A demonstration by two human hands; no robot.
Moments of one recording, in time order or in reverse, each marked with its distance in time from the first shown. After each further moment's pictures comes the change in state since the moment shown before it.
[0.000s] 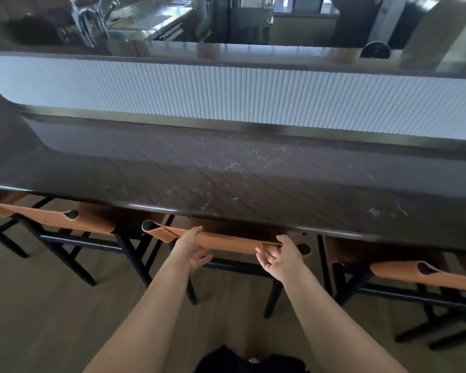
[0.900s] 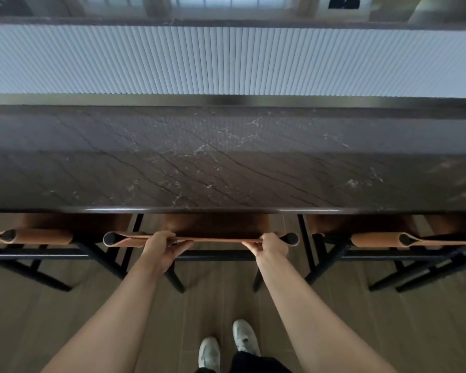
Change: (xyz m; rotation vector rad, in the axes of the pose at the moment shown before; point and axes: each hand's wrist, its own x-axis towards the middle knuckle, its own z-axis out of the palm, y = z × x) left_hand 0.076 0.002 0.003 -0.114 -0.020 -0.051; right_hand 0.030 -0.005 -0.001 0.200 0.349 -0.134
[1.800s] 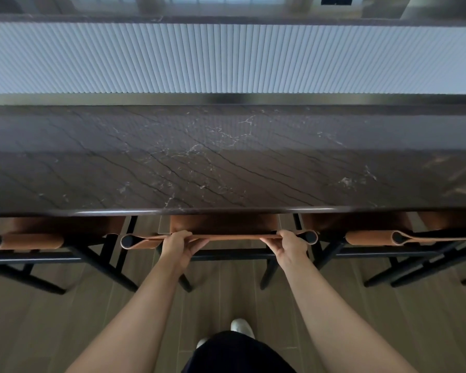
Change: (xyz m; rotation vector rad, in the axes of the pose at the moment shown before) left_hand -0.008 -0.033 0.037 -0.044 -0.029 0.004; right_hand 0.024 -0.041 -0.034 -0.008 -0.019 -0.001
